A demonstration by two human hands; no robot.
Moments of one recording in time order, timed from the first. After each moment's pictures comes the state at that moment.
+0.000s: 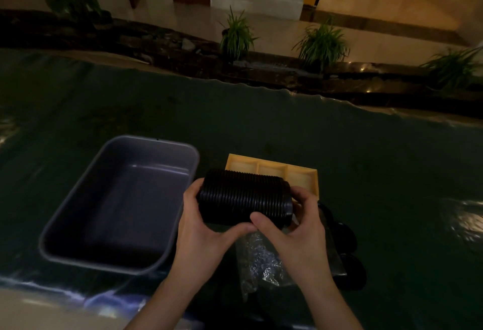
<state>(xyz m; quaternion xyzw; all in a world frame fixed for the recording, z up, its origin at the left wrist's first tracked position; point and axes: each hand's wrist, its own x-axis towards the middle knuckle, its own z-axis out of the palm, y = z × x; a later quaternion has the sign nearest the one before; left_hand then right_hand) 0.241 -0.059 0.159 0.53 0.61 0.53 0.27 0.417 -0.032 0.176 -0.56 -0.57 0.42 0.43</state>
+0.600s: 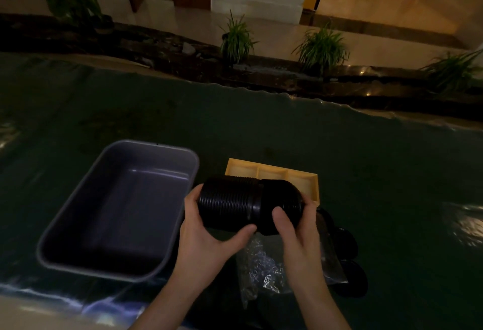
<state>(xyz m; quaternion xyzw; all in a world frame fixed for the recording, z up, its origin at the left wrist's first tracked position) 0.240 -0.053 0.155 0.52 0.61 0.52 0.29 0.412 -0.030 0.162 -0.51 -0.50 0.50 0.50</state>
